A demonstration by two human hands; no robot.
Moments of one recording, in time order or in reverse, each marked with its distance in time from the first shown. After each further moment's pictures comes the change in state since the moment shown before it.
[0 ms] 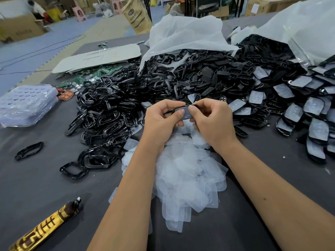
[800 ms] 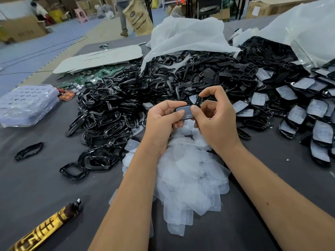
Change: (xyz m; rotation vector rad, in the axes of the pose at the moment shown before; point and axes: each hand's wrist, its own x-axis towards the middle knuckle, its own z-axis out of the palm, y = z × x) left_hand 0.005 -0.002 0.000 -0.200 -0.018 -0.052; right_hand -0.004 -0.002 -0.001 0.080 0.039 -0.203
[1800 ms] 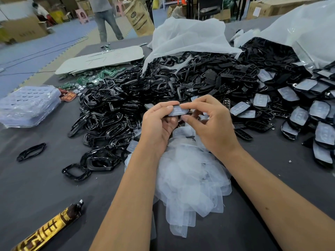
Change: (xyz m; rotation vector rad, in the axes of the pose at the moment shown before) left_hand 0.001 0.011 -0.005 -0.297 0.128 -0.135; right_hand -0.003 -0.010 0.002 -0.080 -0.168 -0.084
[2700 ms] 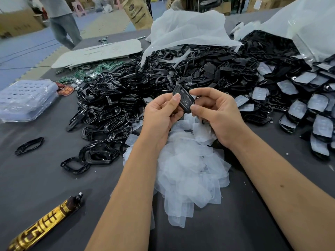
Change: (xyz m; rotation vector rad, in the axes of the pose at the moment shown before) left_hand -0.001 -0.009 0.001 0.206 -0.064 0.065; right_hand 0.007 0.014 -0.016 0.590 -0.083 0.352
